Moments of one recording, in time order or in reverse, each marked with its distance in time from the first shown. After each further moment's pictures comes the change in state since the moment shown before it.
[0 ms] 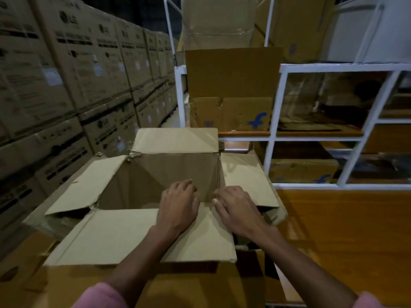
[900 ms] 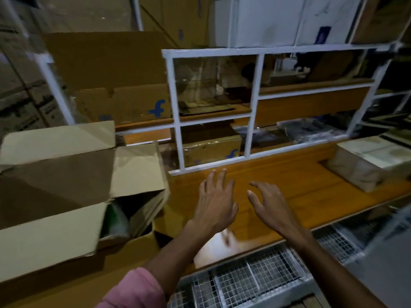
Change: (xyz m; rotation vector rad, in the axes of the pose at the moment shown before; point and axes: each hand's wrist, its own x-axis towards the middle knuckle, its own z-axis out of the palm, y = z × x) left_hand -0.021 0.347 0.067 -0.164 -0.288 0.458; right_hand -0.233 0.228 -0.130 -0.025 0.279 0.495
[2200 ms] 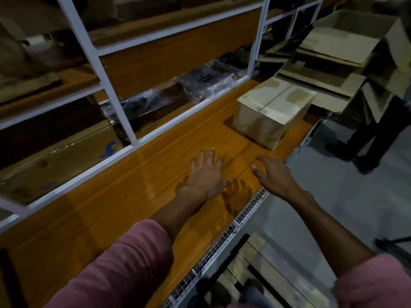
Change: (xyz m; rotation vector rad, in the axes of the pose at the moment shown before) left_hand 0.349 0.239 0.255 -0.031 -0.449 0.395; right_hand 0.065 0.437 -0.109 -0.228 -0.108 0.562
